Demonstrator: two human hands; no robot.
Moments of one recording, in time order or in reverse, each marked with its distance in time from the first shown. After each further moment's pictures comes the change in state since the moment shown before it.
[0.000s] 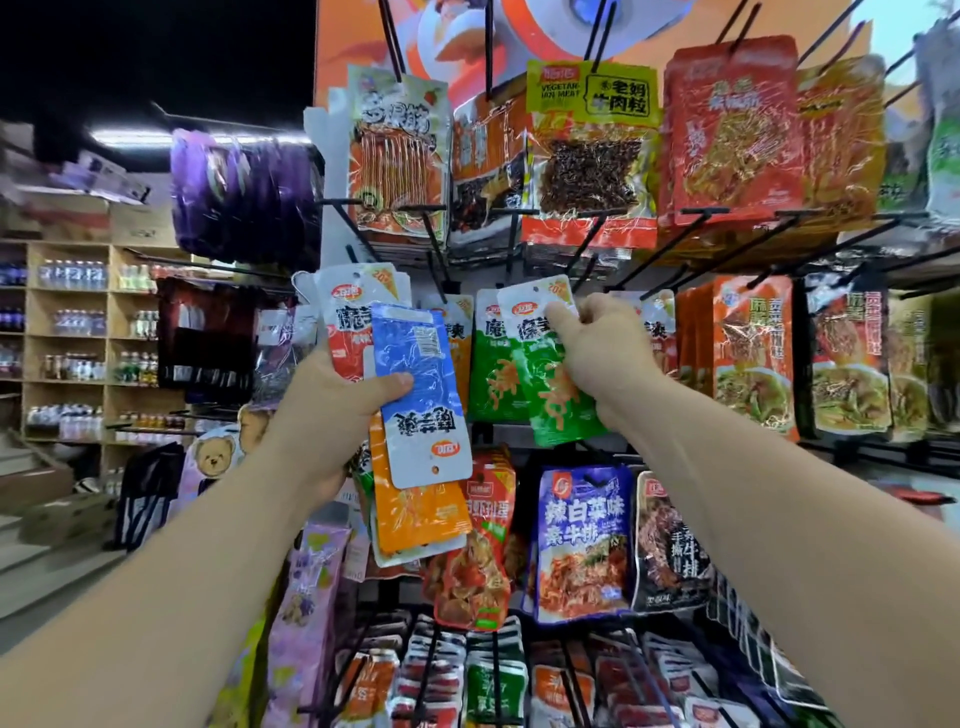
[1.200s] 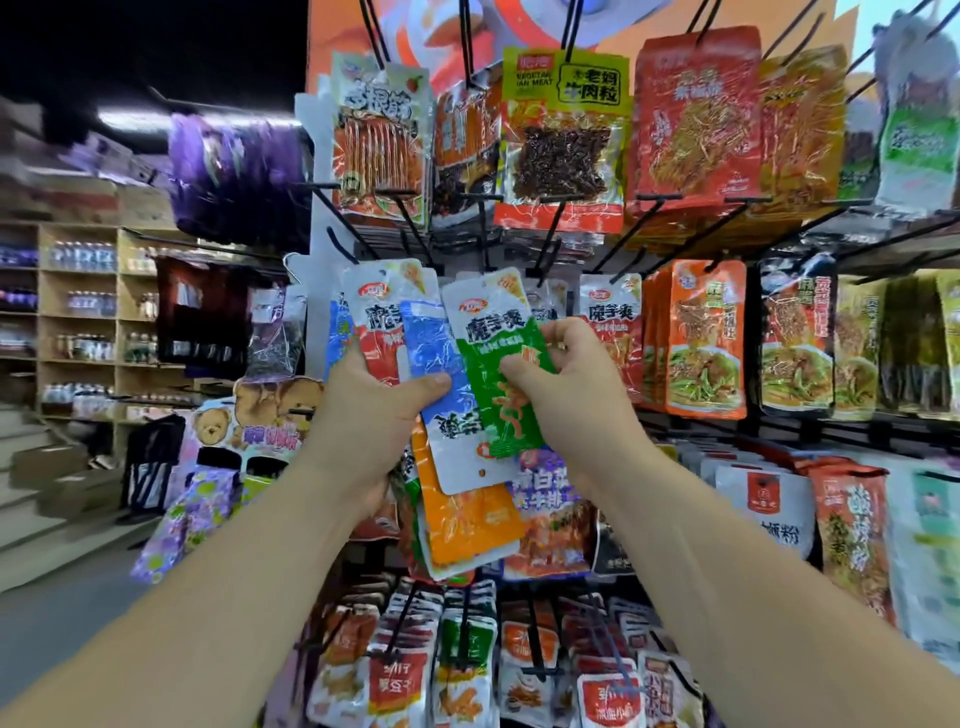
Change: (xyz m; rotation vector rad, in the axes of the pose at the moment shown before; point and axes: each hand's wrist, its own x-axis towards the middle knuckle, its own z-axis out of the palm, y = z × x) left_hand -0.055 0.004 0.057 -0.057 0.031 0.030; right_hand -0.084 0.013 -0.027 0.408 -0.244 0.032
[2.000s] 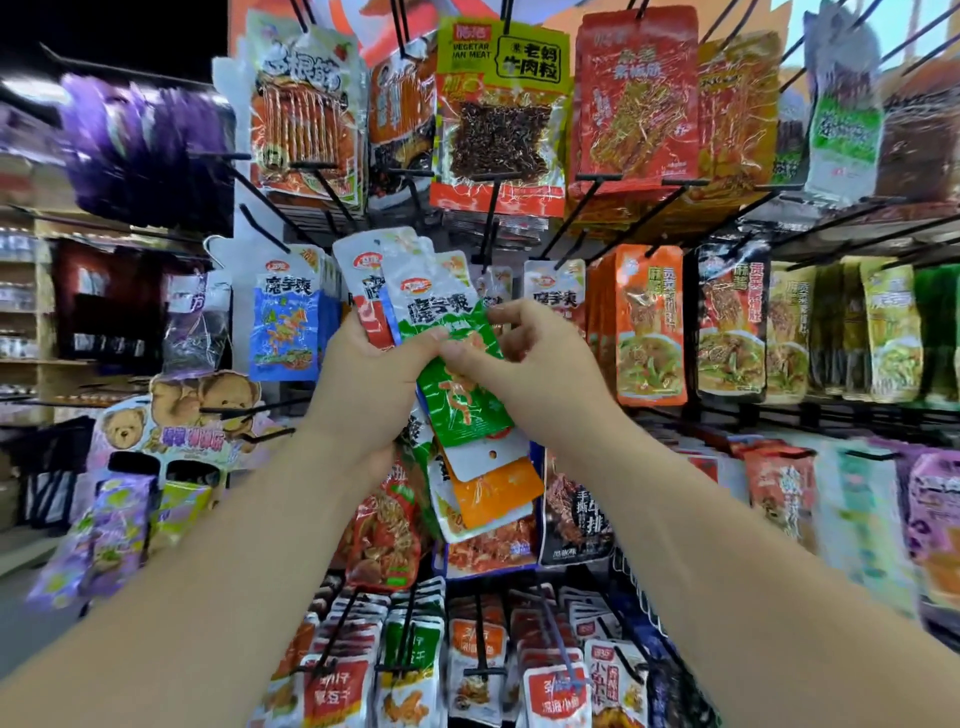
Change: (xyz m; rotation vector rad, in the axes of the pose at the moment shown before) left_hand 0.015 -0.004 0.059 -0.128 -0.033 0.015; right_hand 0.004 -0.005 -0.033 -0.381 0.002 -0.147
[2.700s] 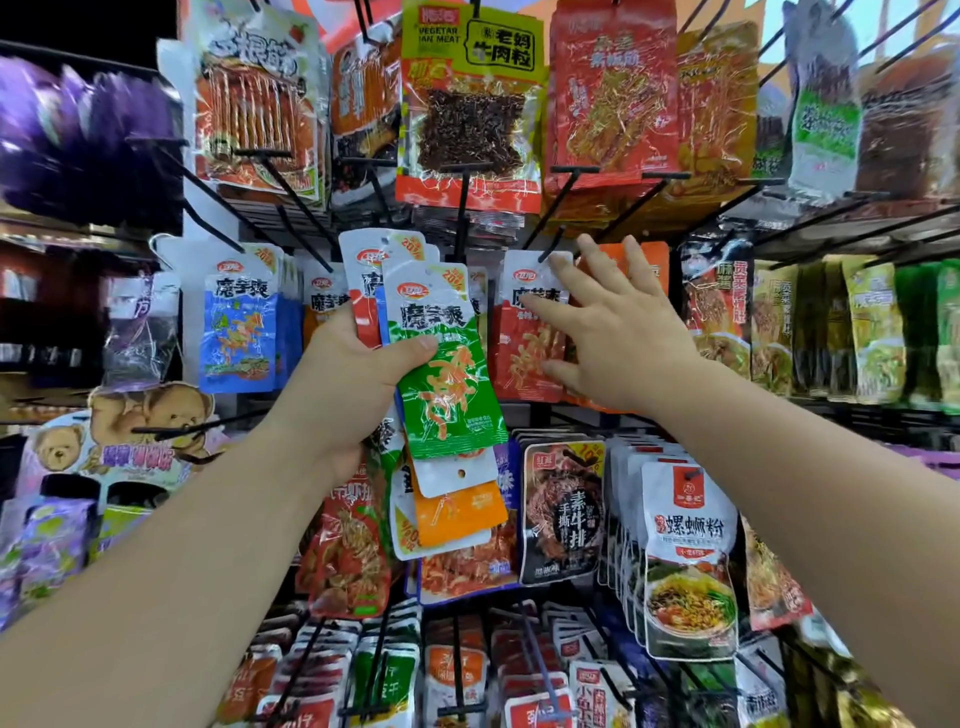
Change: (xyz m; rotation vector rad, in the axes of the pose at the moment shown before) left_hand 0.022 -0.007 0.005 0.130 -0.138 -0.067; right_hand 0.070 0.049 -0.089 -1.570 -0.083 -0.393
